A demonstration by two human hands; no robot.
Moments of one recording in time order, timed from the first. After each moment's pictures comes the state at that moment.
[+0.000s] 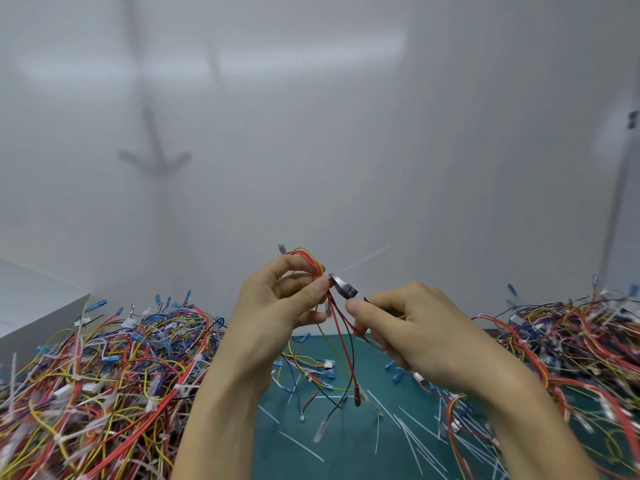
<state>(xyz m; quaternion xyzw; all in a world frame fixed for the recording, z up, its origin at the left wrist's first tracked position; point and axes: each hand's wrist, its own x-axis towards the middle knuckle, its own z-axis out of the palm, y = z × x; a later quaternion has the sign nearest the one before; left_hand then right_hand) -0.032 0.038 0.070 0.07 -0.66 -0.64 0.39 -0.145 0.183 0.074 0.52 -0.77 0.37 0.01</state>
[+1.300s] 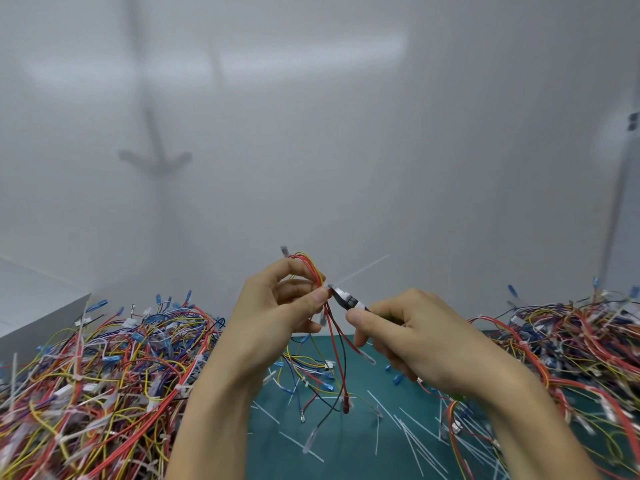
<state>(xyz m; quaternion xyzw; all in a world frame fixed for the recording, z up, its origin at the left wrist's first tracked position) -0.025 0.037 0.072 0.11 -0.72 -0.58 0.37 -0.142 0.187 0.077 0.52 -0.77 0.36 -0.06</state>
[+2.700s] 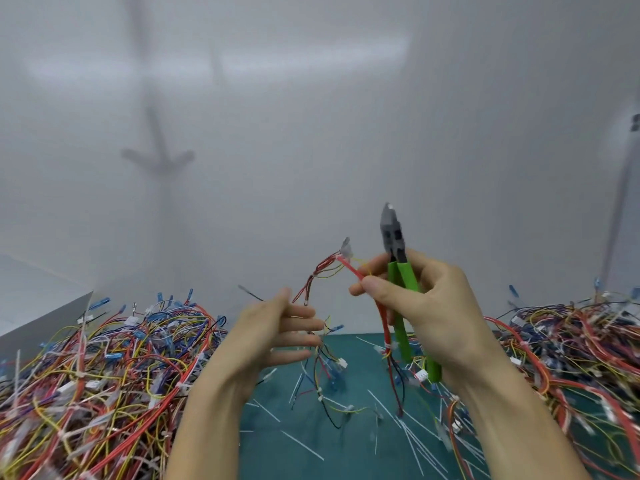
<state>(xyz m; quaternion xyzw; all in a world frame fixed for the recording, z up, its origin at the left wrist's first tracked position) -0.029 0.013 0.050 0.26 -0.67 -0.65 0.24 -0.137 0.178 0.077 0.45 -0.55 0.70 -0.07</state>
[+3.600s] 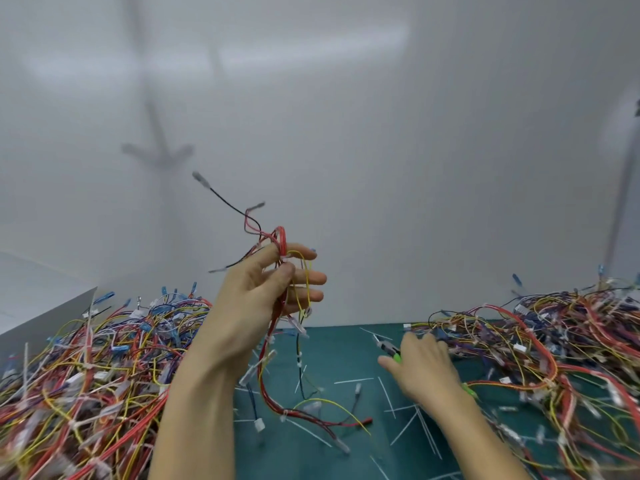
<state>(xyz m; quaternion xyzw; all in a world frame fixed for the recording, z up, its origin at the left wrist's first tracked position) -0.008 0.024 0.072 0.07 -0.72 -0.58 0.37 -0.203 0.134 -0.043 0.28 -0.95 0.17 -0.02</state>
